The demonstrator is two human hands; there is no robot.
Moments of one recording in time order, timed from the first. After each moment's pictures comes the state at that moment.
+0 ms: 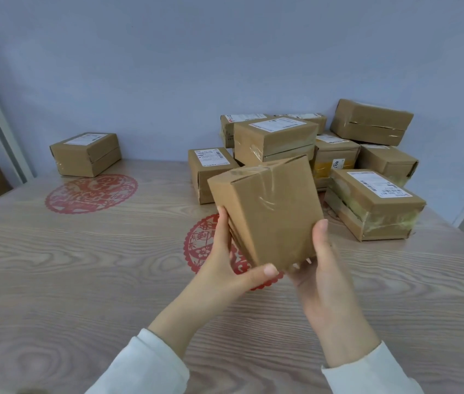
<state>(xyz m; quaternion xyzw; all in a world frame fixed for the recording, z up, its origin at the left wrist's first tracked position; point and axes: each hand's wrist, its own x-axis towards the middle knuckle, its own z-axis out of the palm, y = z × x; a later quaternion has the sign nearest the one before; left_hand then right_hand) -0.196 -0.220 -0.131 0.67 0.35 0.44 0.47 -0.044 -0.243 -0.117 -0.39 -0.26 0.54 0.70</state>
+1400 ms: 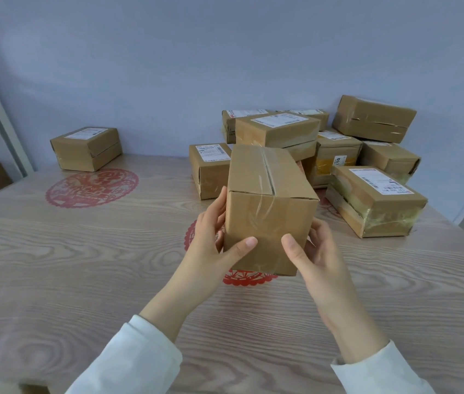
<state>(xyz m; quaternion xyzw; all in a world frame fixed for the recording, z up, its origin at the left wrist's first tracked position) -0.206 -0.213 -0.123 0.64 0.39 0.49 0.44 -0.036 -0.243 -0.127 -0.44 -0.53 0.40 0.60</state>
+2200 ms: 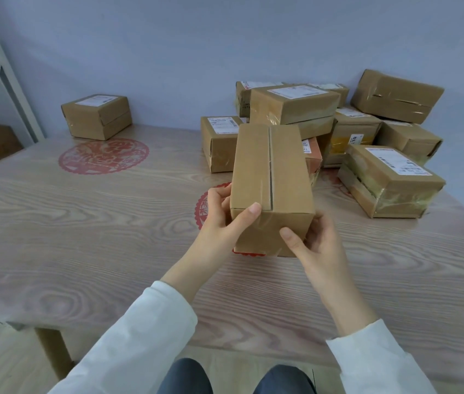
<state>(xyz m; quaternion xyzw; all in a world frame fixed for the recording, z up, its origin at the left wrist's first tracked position) -0.202 -0.220 -0.135 0.57 0.38 0.50 0.53 -0.041 -0.242 -0.154 -0.45 -0.55 0.39 0.59</state>
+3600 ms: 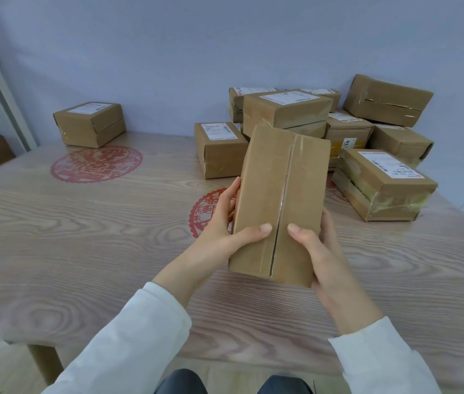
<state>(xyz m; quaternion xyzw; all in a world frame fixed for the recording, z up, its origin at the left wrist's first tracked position) -0.204 -0.214 -0.131 0.60 0.37 0.43 0.56 -0.035 -0.241 -0.141 -0.46 -0.47 0.48 0.58</state>
